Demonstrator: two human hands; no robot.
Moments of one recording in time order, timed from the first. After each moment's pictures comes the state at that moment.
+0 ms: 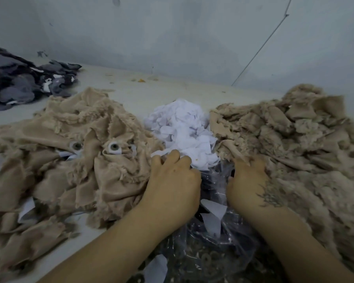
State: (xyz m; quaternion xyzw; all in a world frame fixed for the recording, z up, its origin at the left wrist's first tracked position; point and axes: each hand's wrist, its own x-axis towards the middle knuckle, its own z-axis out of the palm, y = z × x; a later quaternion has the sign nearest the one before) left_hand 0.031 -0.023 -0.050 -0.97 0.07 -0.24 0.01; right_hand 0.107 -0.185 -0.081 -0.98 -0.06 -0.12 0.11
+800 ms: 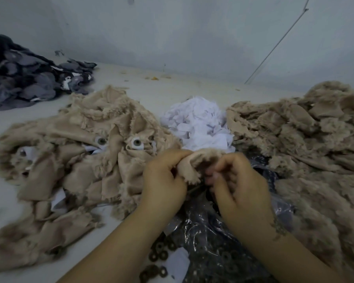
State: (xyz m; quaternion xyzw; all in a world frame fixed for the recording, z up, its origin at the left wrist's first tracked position) left_hand 0.019 0.017 -0.064 -0.78 0.04 -0.37 -0.50; right_hand 0.038 -0.137 -0.054 -0.81 -0.29 -0.18 0.48
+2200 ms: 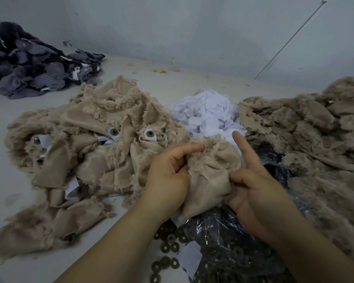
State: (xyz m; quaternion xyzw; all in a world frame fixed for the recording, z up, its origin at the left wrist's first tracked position) left_hand 0.010 0.025 -0.070 -0.67 -0.01 -0.23 -0.71; right_hand 0.047 -0.128 -0.054 -0.47 -0.11 0.23 0.85
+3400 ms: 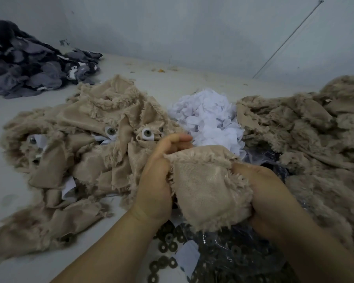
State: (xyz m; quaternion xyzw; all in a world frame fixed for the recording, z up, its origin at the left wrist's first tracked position) left_hand 0.002 0.030 -0.066 -0.58 0.05 -0.23 -0.78; right_hand 0.045 -0.135 -0.046 -0.64 0.00 0.19 0.74
